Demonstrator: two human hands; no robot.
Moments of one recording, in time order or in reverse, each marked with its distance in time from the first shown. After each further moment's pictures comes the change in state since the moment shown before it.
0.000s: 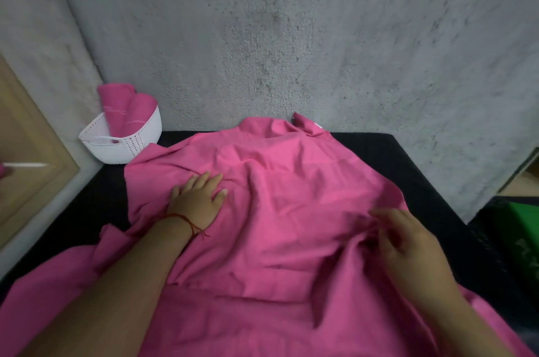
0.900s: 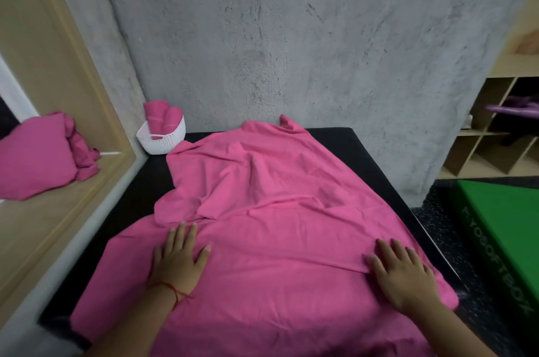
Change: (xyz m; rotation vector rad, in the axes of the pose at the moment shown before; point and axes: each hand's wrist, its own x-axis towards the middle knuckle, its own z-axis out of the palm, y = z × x) left_hand -0.319 -0.039 0.029 -0.002 0.048 -0.116; right_hand -0.216 0.028 -0.110 -0.540 -0.321 0.361
